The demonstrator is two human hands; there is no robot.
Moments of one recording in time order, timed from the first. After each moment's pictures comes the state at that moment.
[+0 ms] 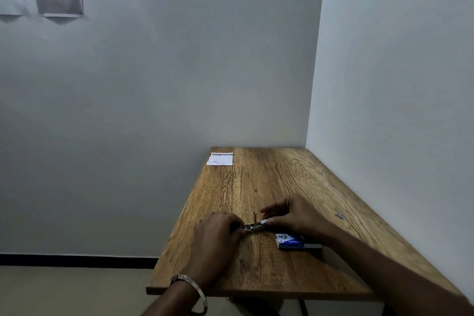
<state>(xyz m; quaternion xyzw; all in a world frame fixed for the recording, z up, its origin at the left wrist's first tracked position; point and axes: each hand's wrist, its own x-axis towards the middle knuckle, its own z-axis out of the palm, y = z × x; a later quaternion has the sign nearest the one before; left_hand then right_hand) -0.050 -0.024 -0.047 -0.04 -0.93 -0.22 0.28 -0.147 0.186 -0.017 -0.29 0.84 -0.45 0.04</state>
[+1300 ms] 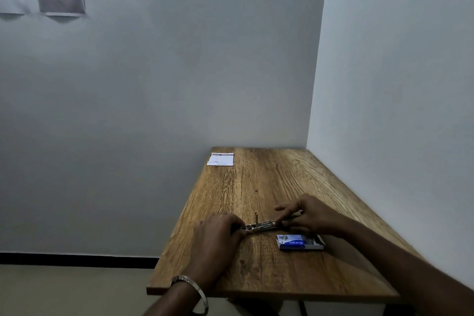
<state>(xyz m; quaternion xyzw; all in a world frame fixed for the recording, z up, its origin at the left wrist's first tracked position) -0.047 -0.025 -0.046 -0.03 -0.93 -0.24 0.27 -0.160 0.214 -0.004 -0.32 0.89 -0.33 0.06</state>
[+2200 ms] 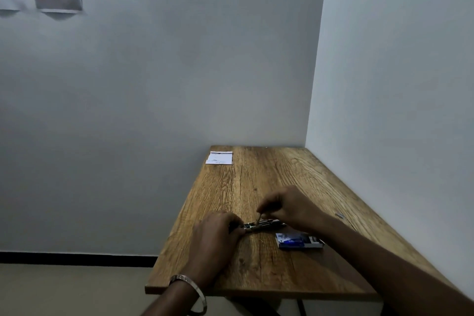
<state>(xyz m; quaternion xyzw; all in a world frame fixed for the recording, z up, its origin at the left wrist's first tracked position) -0.045 -0.024 -0.044 -0.03 -0.93 -0.25 0.26 -0.140 0.172 0.005 -0.38 0.87 -0.30 -0.07</state>
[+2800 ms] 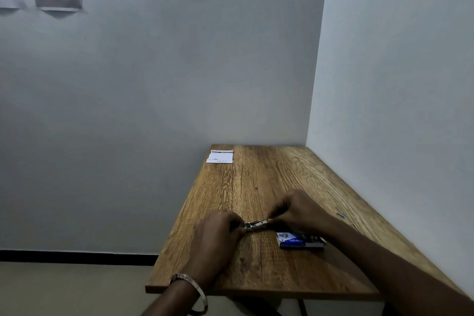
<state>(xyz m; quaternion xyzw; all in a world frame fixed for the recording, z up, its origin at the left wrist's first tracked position) -0.049 -0.024 -0.046 -0.03 -0.93 -0.26 0.27 -0.147 0.183 -0.004 -0.33 0.90 -0.29 -0.03</state>
